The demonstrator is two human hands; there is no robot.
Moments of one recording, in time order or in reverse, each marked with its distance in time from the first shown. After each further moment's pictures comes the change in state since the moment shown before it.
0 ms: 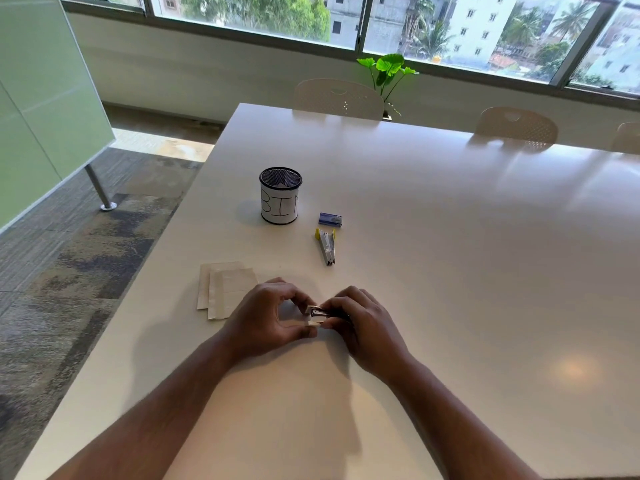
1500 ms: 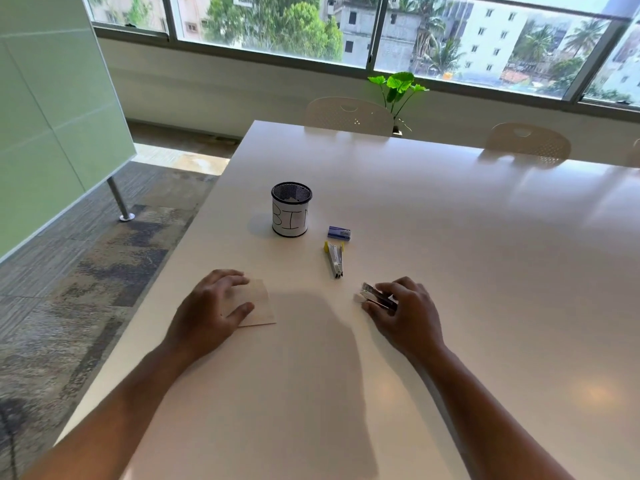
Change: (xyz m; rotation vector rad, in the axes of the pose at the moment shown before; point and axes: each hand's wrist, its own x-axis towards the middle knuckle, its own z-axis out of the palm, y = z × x) left_hand -0.033 -0.029 -0.070 0.352 0.197 -0.307; right_hand 0.019 0.051 -0.025 -0.146 0.158 0.400
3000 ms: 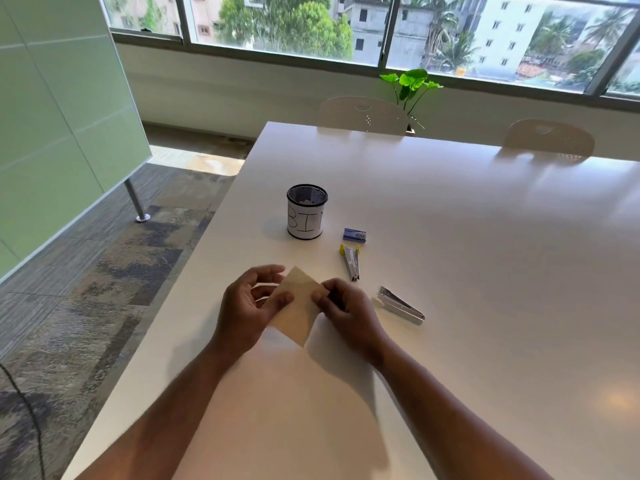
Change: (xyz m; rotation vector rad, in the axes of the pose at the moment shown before) left_hand 0.008 0.025 0.030 -0.850 0.118 -0.146; right_hand 0.003 -0.102 0.055 0.834 -0.319 0.016
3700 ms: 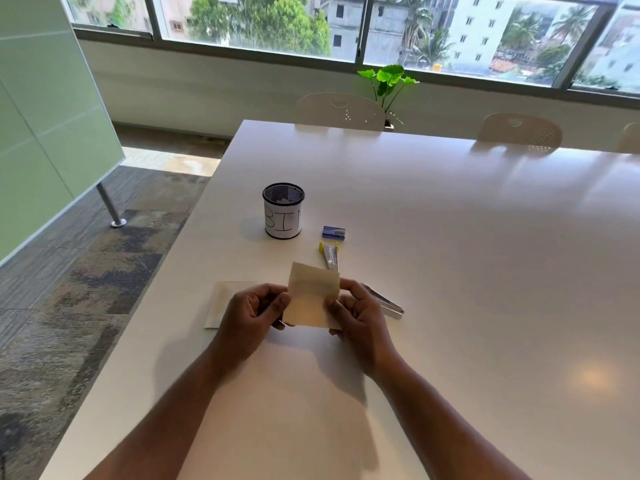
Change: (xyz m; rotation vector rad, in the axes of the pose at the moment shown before) left_hand -0.005 -0.001 0.032 -0.074 -0.176 -0.104; right_hand -0.034 0.009 -0.030 0.325 0.103 0.029
